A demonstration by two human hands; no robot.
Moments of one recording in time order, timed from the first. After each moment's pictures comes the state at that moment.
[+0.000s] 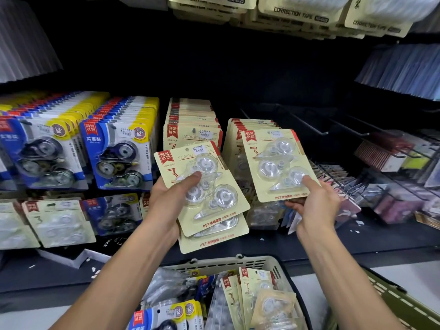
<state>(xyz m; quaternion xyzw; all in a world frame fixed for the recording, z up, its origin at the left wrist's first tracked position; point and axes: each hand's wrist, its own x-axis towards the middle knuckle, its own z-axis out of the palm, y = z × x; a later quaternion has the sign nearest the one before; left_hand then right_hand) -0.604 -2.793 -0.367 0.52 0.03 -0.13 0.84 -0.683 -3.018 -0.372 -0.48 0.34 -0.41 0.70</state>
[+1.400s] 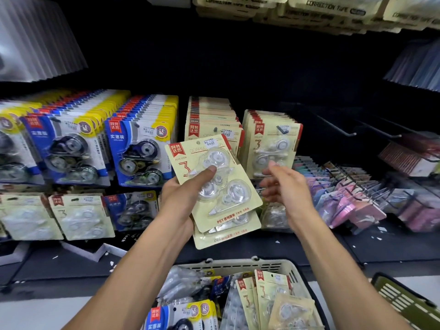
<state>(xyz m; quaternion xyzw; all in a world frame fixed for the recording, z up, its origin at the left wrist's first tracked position) -0.596 -2.779 -0.361 0.50 0.05 -0.13 0.85 -0.634 -2.977 -0.370 -0.69 0.19 -0.18 0.68</state>
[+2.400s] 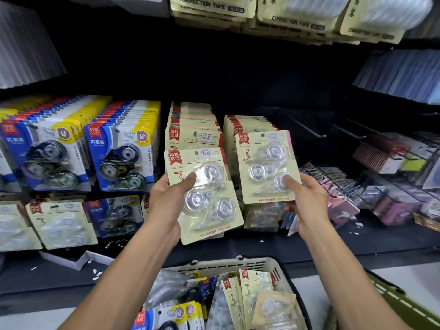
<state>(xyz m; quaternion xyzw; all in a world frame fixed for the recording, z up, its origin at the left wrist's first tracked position) -0.611 -2.789 -0.358 0.52 0.02 -0.12 0.85 -0.674 -3.034 -0.380 -0.60 0.32 -0.32 0.66</state>
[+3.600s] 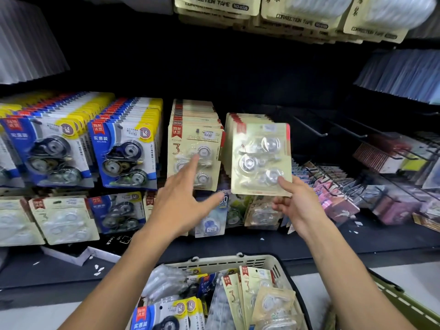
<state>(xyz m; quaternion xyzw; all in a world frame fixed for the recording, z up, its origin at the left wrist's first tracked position) -0.611 -2.775 -0.363 0.90 -0.24 0.00 0.36 -0.677 -3.018 -0.373 -0.59 0.24 -0.19 0.75</state>
